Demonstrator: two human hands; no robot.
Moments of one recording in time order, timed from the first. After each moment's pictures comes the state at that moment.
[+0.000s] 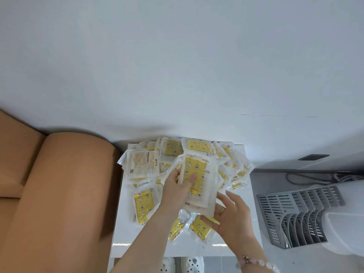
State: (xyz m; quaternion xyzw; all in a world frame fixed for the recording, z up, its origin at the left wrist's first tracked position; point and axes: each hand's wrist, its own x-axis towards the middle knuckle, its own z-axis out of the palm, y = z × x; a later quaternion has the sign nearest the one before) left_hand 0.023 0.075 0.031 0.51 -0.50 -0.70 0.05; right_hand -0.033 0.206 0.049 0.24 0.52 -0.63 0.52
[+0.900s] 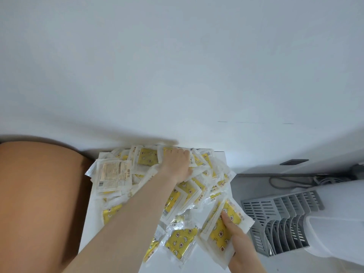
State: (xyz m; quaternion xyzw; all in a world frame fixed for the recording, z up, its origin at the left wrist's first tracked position) left_hand -0.097 0.041 -0.020 0.16 -0.97 -0.07 -0.17; right_hand -0.067 0.260 0.015 0.36 0.59 -0.58 0.42
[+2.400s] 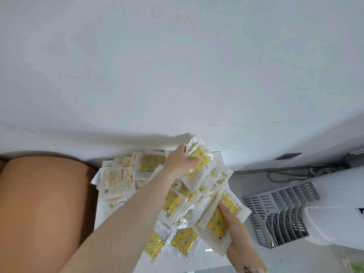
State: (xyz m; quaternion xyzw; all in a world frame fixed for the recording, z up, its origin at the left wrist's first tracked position) left_hand -0.101 0.044 0.024 0.34 -0.79 -0.49 -0.12; right_hand -0.066 0.250 0.034 0.32 0.61 -0.60 0.41
